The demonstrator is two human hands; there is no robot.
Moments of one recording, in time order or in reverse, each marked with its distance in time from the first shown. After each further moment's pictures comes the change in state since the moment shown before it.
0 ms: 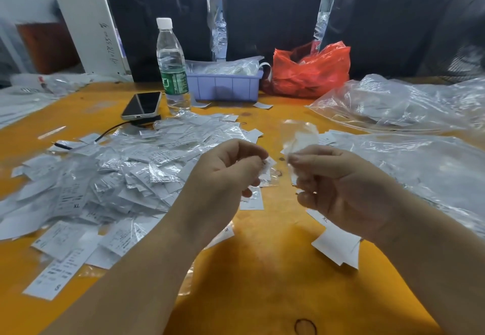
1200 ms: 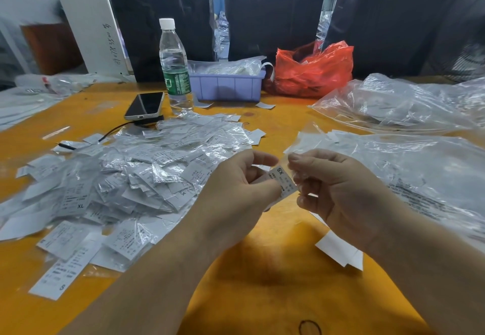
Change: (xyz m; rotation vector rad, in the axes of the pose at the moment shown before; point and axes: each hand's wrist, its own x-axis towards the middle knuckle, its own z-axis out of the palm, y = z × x) left_hand -0.003 -0.004 0.009 0.106 -0.089 -0.077; right_hand 0.002 0.012 0.007 0.018 0.116 -0.025
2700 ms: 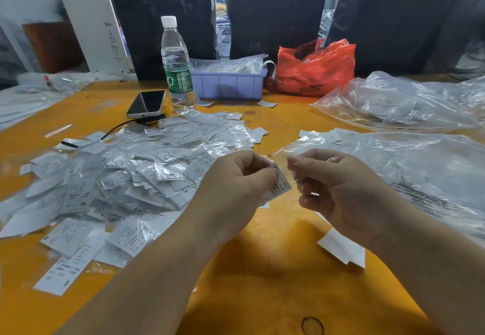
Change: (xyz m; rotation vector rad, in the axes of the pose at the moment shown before) left_hand 0.000 0.005 -0.003 0.022 0.121 -0.051; right_hand 0.000 -0.001 -0.001 -0.102 -0.025 -0.014
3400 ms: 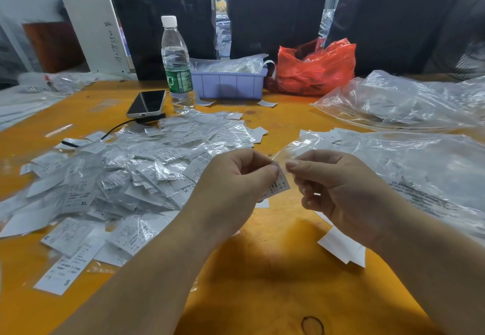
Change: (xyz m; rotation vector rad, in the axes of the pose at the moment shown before) left_hand -0.002 0.002 -0.001 0.011 -0.003 0.052; right_hand 0.000 0.001 -0.002 -0.061 0.001 -0.001
